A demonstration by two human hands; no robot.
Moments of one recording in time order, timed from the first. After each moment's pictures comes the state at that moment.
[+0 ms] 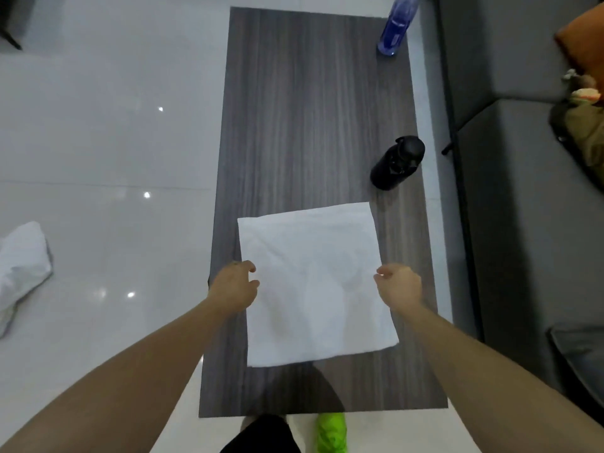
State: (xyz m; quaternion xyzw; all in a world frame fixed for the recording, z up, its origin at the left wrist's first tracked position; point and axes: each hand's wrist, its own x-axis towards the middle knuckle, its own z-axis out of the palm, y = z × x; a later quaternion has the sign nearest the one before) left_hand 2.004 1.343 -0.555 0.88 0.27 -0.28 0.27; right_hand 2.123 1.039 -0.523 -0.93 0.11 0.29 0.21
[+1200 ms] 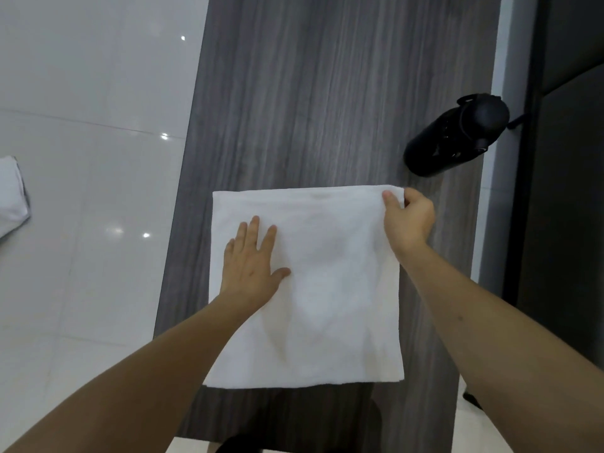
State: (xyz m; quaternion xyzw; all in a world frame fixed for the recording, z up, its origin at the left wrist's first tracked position) left_hand 2.064 1.269 -0.667 0.93 0.24 -0.24 0.15; right_hand 2.267 1.078 -0.655 -0.88 0.13 0.17 0.42
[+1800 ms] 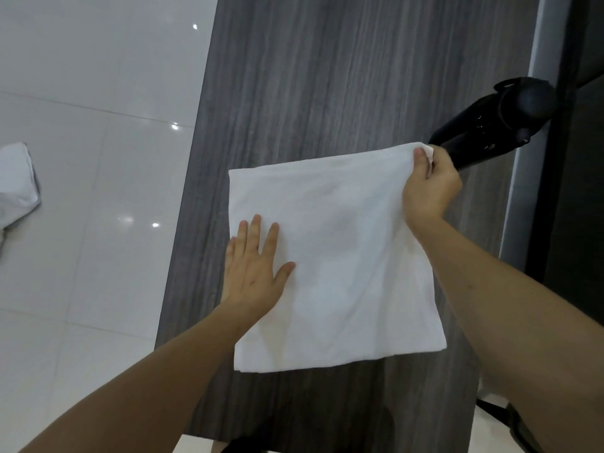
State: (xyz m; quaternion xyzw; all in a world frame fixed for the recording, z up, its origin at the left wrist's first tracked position) left_hand 2.041 1.269 -0.679 0.93 0.25 -0.21 0.15; right_hand 2.302 1.107 -0.671 -0.88 0.09 0.05 0.47
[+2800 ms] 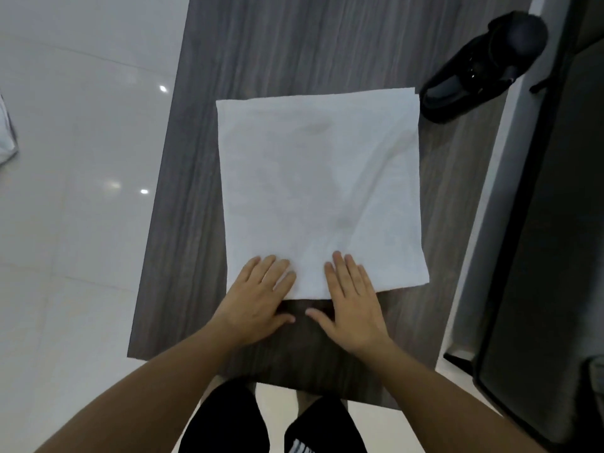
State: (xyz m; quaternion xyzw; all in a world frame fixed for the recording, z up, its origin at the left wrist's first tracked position) left_hand 1.944 1.189 -0.663 0.96 -0.02 -0.25 0.13; right_hand 2.042 0.978 -0.683 -0.87 -0.40 0.27 0.05
